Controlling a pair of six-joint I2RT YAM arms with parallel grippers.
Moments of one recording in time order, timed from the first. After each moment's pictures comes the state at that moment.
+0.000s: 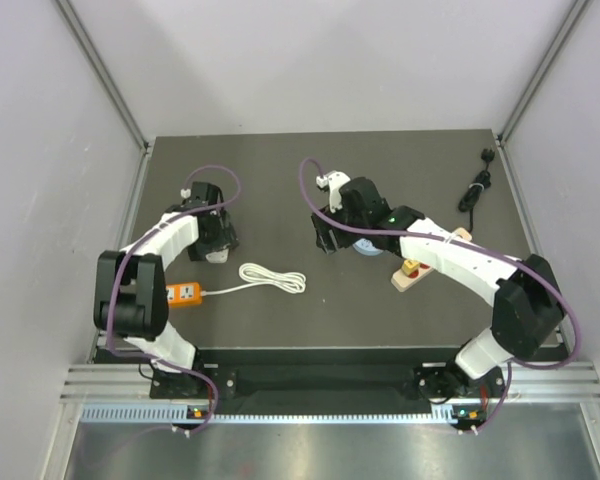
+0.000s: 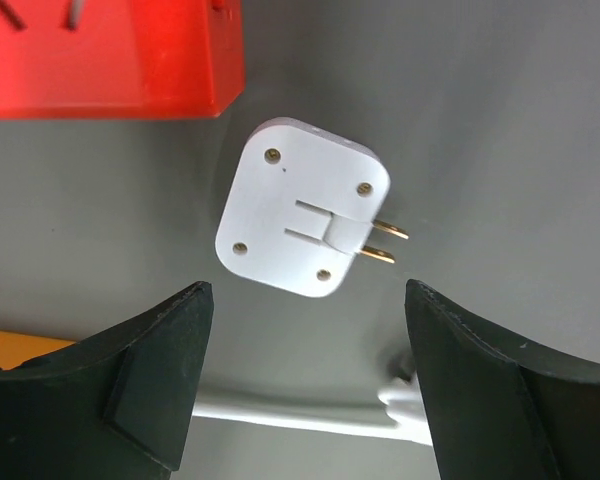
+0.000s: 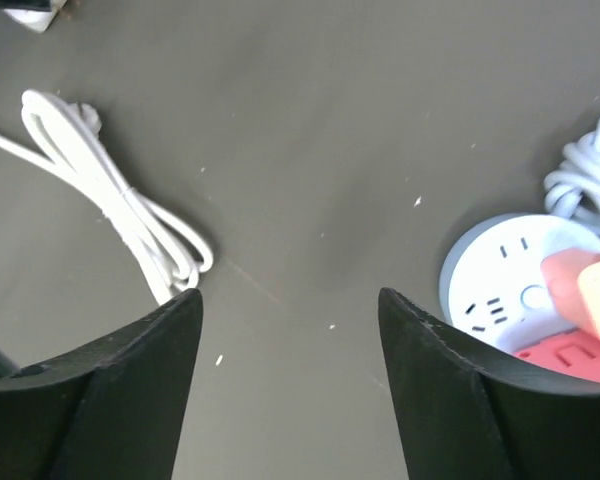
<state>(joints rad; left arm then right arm) -0.11 1.59 1.02 -0.57 -0.14 -0.46 0.74 1.55 1.21 -0.39 -0.02 0.12</state>
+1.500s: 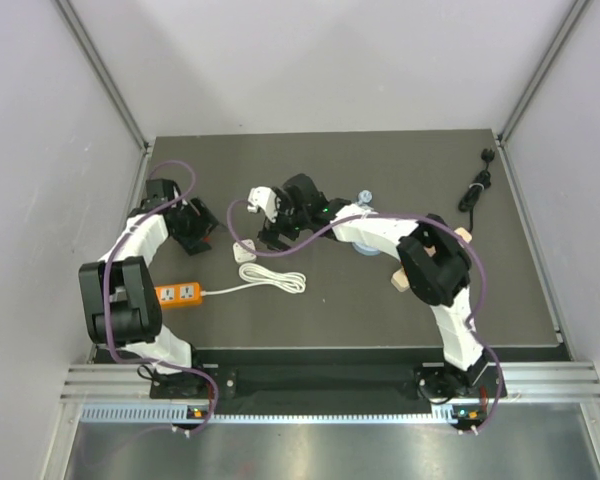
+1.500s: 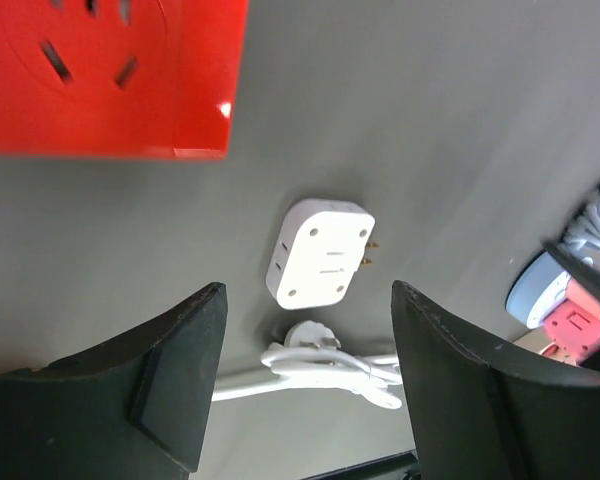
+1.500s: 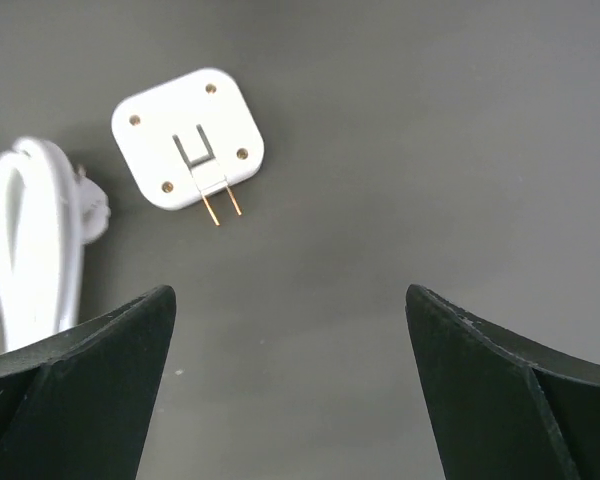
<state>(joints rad) 0.15 1.59 1.06 -0.52 0.35 -0.62 0.81 2.07 1.56 -0.14 -0.32 -0.45</state>
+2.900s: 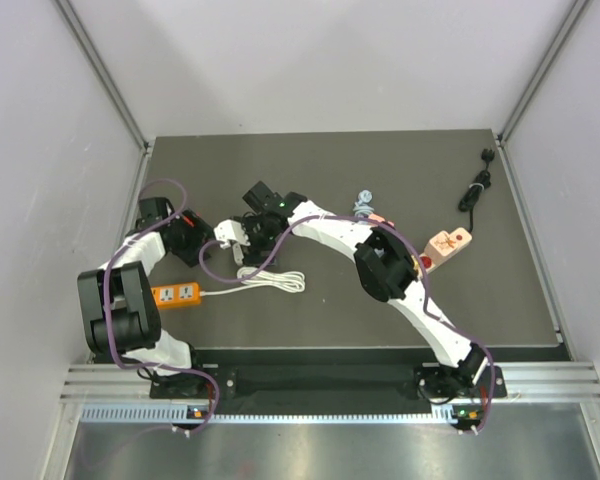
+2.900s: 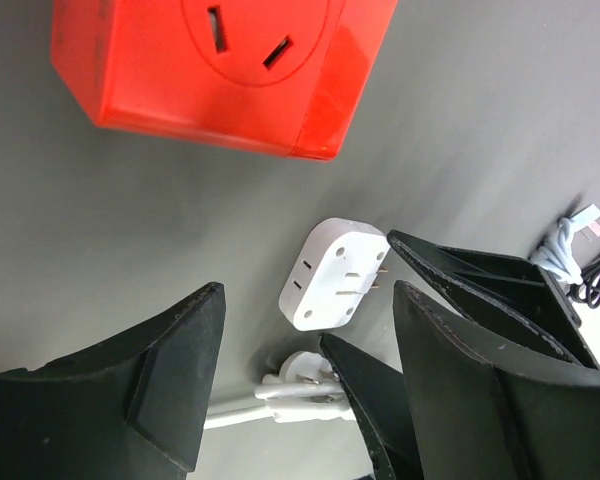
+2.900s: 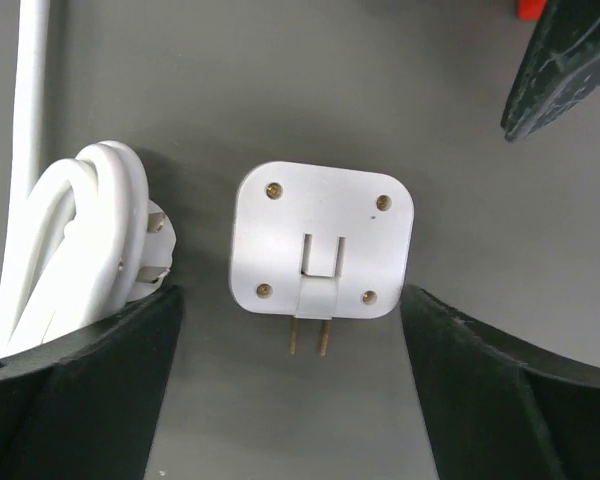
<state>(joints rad) 0.22 1.53 0.86 -0.31 0.40 -0.74 0.90 2.53 2.25 -0.75 -0.49 -0.96</state>
